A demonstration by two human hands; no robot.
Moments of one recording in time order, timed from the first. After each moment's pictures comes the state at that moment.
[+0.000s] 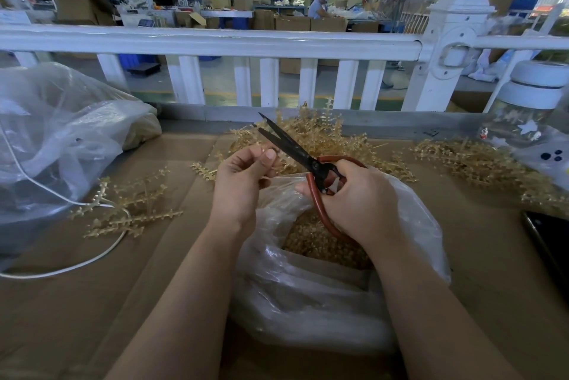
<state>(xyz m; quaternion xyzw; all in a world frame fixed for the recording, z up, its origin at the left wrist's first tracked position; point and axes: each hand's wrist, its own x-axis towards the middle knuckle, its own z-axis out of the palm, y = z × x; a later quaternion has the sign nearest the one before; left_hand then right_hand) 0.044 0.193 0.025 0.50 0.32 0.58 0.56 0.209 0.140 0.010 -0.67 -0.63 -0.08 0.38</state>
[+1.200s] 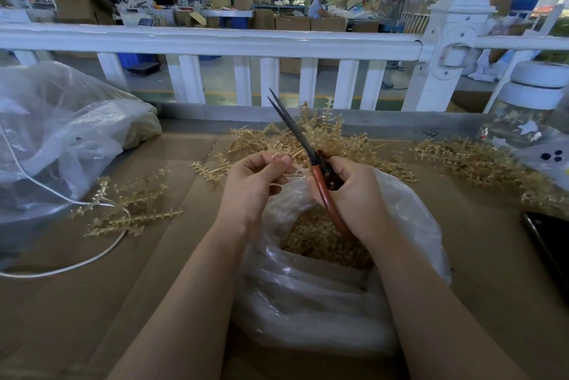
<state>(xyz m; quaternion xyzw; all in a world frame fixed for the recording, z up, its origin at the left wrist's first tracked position) 0.049 0.190 0.025 0.51 0.35 0.53 0.58 0.204 0.148 0.008 -0.60 -0.59 0.17 0.52</state>
